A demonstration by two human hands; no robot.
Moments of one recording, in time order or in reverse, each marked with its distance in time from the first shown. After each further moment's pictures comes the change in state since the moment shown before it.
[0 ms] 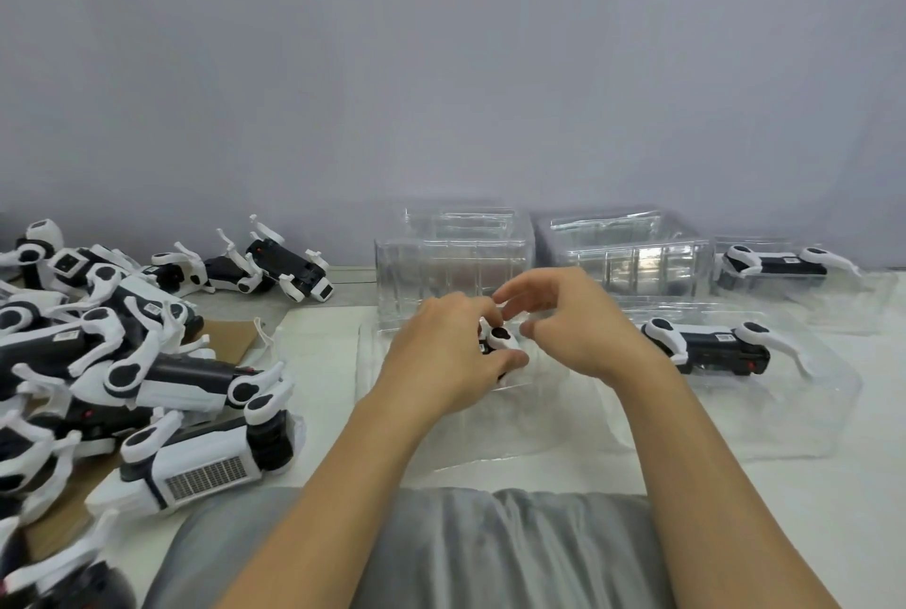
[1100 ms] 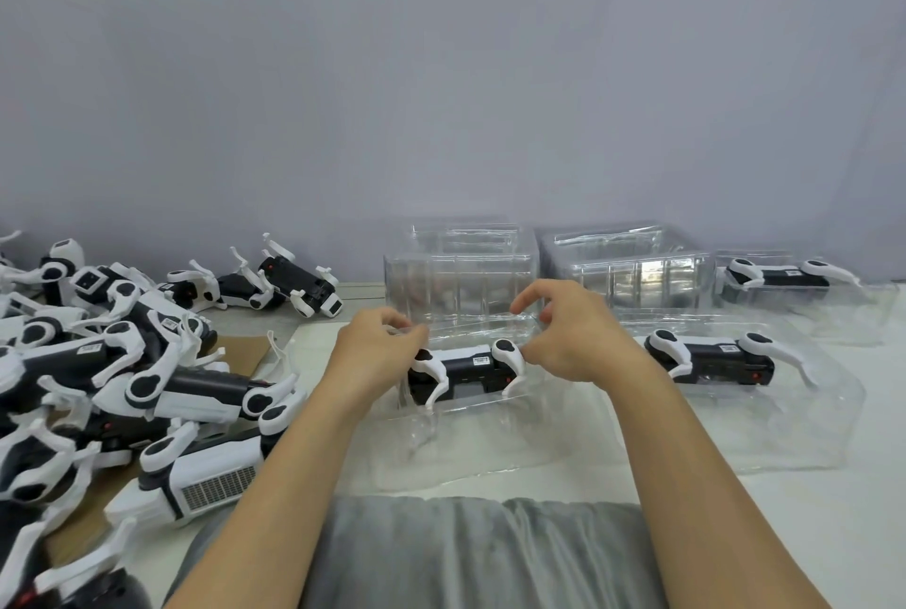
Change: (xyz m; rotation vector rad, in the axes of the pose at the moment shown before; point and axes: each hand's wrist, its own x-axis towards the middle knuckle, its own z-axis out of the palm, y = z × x) left_hand 0.011 -0.067 -0.015 -0.445 0.158 -0.423; right_hand 0.004 -0.010 0.004 -0.107 0.000 0.147
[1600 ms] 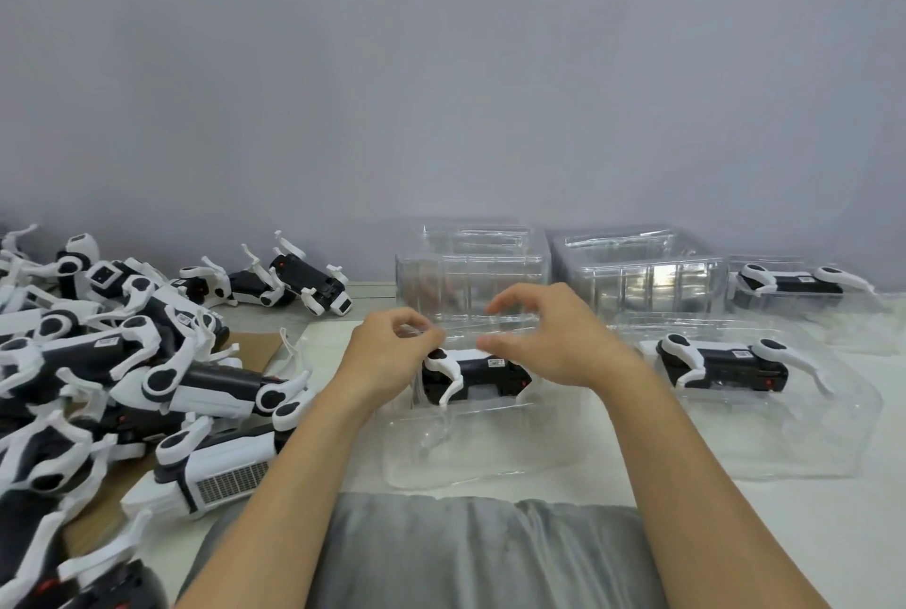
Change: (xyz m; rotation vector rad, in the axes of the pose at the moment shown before) left_hand -0.006 -0.002 -0.003 -0.088 -0.079 0.066; right_hand -0.001 -0.009 0.013 0.018 -0.063 -0.114
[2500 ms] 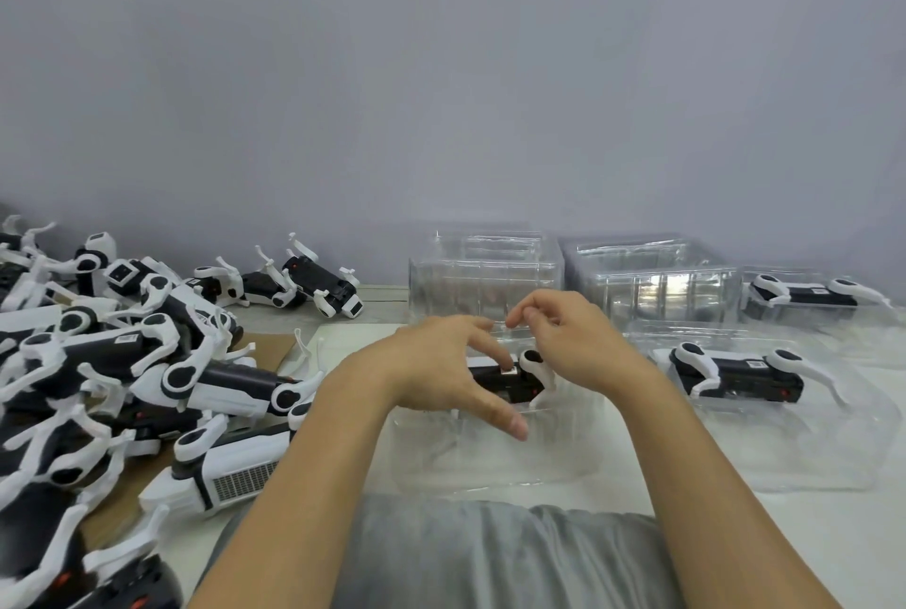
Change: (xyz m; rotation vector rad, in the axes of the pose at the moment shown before) left_hand -0.016 0.044 -0.012 0.608 -0.541 0.234; right_hand 0.011 0.008 0.006 0.065 0.068 -0.041
